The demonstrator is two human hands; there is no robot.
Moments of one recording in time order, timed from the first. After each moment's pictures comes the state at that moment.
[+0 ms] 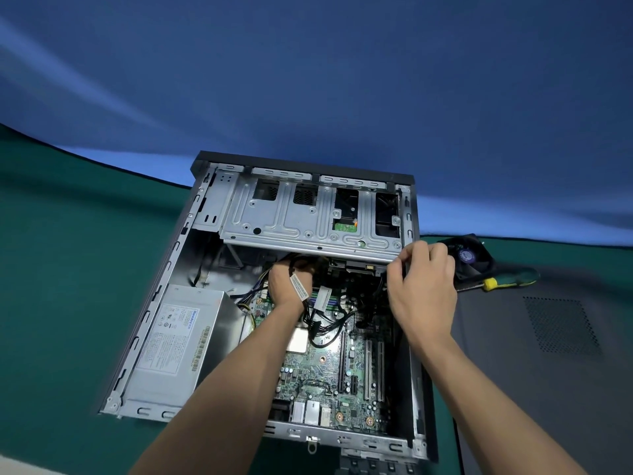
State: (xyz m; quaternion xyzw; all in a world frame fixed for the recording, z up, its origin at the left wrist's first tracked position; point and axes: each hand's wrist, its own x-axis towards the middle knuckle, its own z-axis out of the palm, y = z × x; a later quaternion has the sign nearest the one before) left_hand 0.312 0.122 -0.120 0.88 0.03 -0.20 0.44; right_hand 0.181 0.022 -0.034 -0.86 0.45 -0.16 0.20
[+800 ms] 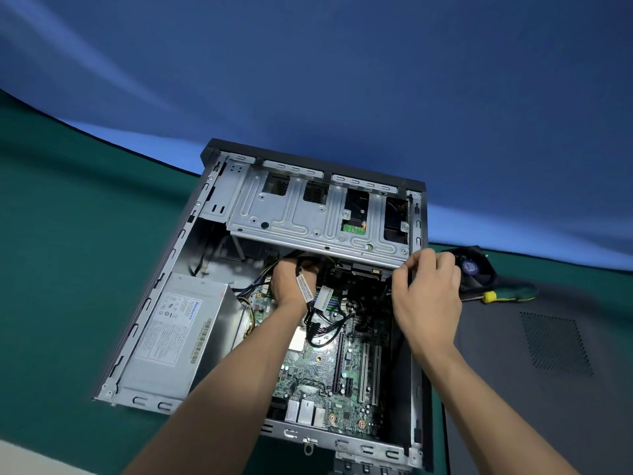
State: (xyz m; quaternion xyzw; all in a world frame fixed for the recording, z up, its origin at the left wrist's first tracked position) left_hand 0.311 0.122 -0.120 0.88 0.03 -0.22 0.42; right_hand 0.183 0.023 -0.036 -0.86 0.45 -0.16 0.18
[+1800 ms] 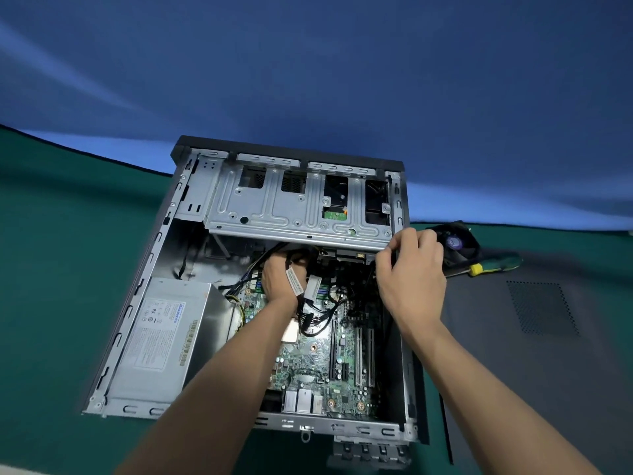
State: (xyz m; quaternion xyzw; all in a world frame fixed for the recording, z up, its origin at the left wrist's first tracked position) left_hand 0.303 0.122 -0.126 0.91 -0.03 -0.19 0.37; right_hand 0.181 0.023 -0.034 -0.87 0.44 -0.15 0.18
